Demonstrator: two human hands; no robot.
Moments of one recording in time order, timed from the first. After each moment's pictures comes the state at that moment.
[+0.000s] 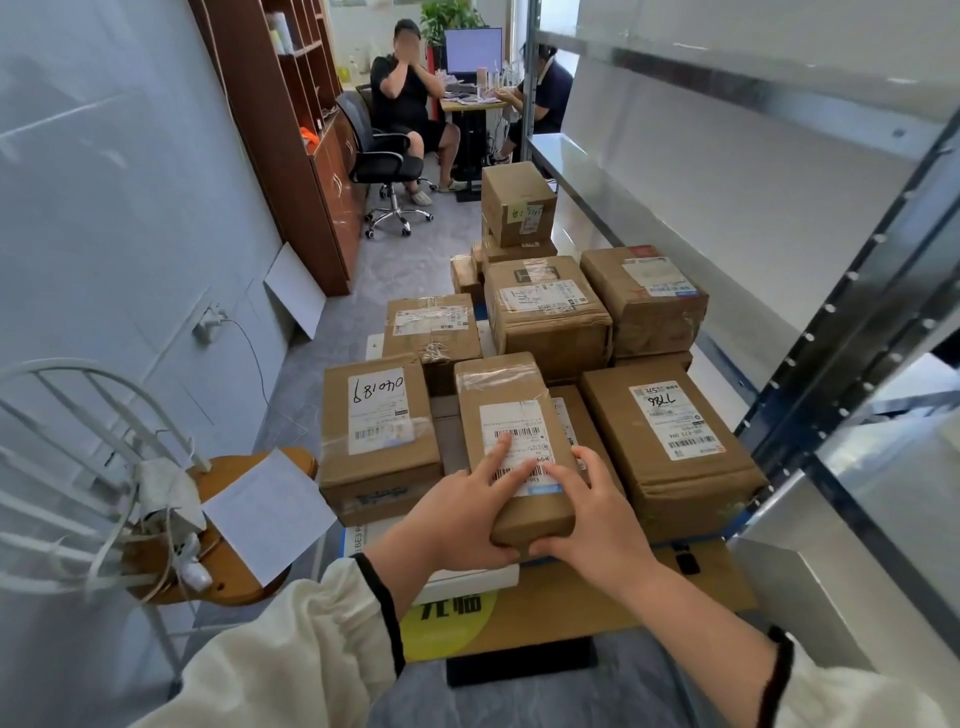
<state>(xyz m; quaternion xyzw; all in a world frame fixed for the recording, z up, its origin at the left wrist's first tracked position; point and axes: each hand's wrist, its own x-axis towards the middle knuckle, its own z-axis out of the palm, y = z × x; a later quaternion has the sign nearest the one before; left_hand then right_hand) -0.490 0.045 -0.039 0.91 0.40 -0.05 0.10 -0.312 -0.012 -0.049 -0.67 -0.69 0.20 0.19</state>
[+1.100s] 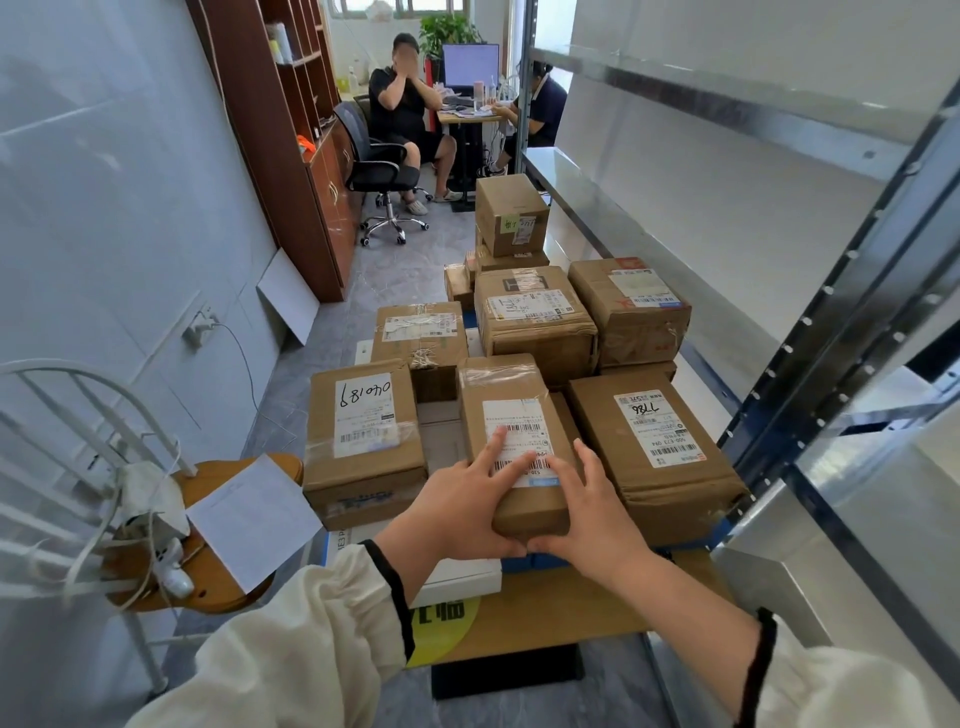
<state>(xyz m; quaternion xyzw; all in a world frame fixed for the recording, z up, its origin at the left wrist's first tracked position) -0.464 0.052 -0.032 0.90 0.43 -0.07 0.09 -0.292 -0.003 -0.048 -0.68 -0.69 0.20 0.14</state>
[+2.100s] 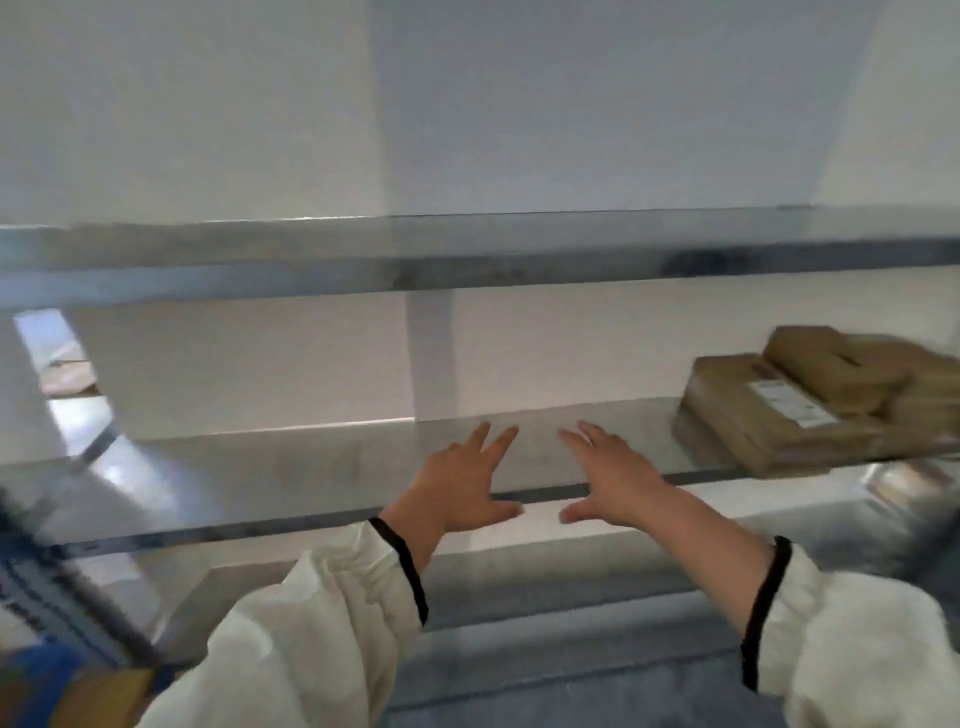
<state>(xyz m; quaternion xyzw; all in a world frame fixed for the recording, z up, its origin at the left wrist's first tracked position) -0.127 -0.395 0.038 0.96 -0.27 -0.05 0.05 -0.163 -0.594 0.049 -0.99 -0.03 0.07 0.07</state>
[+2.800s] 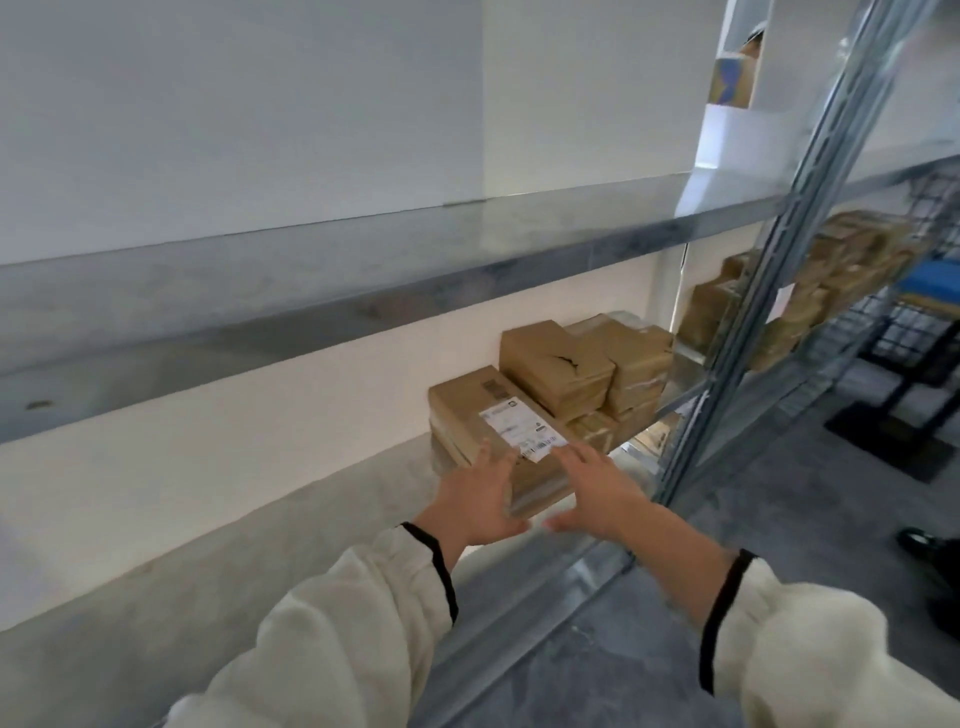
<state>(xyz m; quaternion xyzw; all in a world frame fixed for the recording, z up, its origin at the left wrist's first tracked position) -0.026 -0.829 -0.013 0.88 -0.47 -0.10 0.06 -0.133 -0.968 0.007 -0.96 0.23 0.09 0.10</state>
